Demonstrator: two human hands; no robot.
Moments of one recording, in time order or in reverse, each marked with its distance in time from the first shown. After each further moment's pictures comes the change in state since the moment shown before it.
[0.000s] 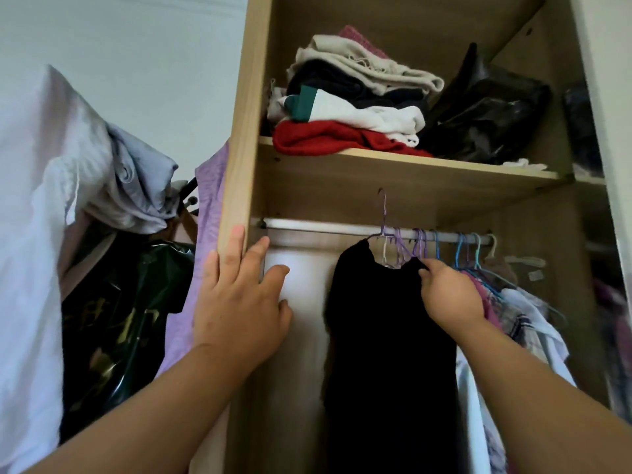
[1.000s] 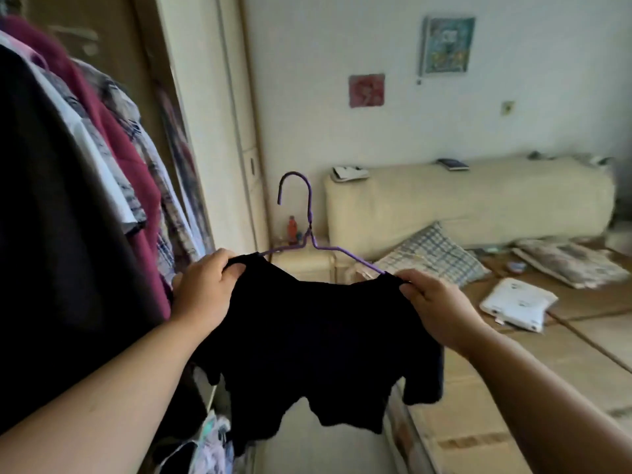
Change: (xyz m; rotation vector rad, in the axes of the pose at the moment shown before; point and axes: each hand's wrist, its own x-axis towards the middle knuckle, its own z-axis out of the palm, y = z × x) left_hand -0.252 0.179 0.010 -1.759 -0.815 0.508; right_hand -0.553 -0.191 -0.081 -0.725 0.260 1.039
